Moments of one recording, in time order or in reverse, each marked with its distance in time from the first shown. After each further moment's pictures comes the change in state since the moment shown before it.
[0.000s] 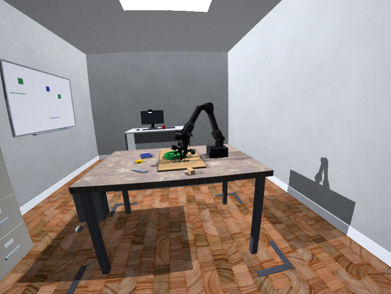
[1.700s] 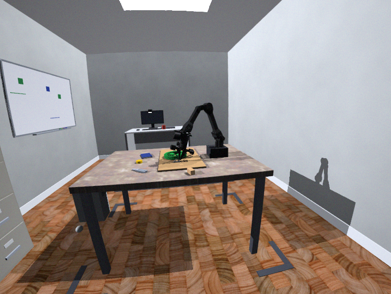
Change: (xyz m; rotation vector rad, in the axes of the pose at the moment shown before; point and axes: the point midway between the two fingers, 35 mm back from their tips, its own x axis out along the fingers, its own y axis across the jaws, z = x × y) arm 0.001 0.010 -0.001 -0.002 0.002 0.006
